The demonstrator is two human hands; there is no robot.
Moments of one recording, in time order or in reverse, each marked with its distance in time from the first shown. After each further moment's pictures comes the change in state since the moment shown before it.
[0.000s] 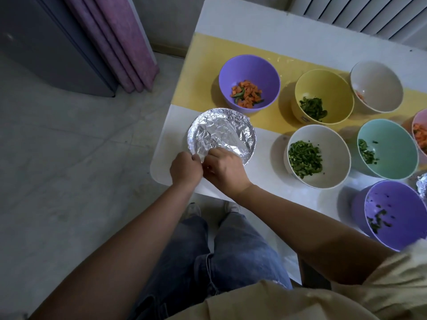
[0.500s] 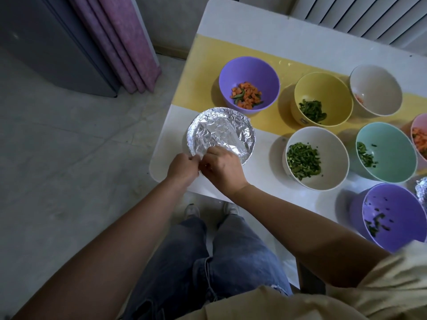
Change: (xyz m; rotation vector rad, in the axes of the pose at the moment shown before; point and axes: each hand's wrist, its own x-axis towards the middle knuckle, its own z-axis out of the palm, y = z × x) left_hand 0.007 -0.012 -0.002 -0.357 -0.260 -0.094; right_hand 0.001 -0.001 -0.002 0.026 0.064 0.016
